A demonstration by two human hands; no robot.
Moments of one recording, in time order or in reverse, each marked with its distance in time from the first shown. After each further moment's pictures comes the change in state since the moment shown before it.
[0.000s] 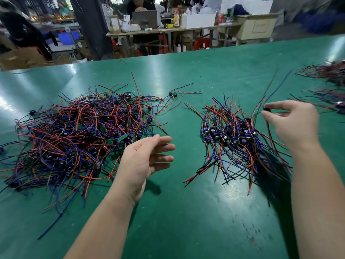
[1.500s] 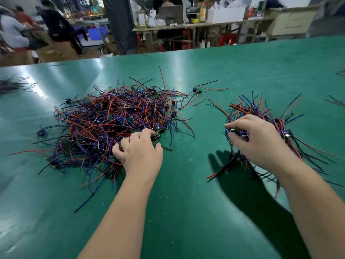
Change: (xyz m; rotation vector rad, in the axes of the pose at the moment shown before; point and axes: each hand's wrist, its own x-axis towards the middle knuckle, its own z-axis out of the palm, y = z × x) left_hand 0.026 -0.023 -0.047 1.415 0.622 0.131; right_hand -0.067 -0.060 0.053 -0.193 -0.508 -0.500
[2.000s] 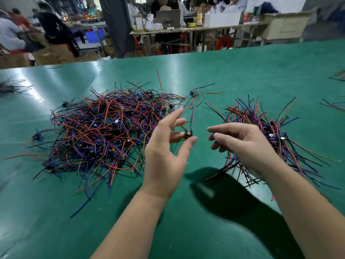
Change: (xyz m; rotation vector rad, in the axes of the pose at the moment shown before) left_hand -0.032 0.040 -0.020 -1.060 0.193 0.566; right_hand -0.002 -0.023 0.009 0.898 -0.101 0.199
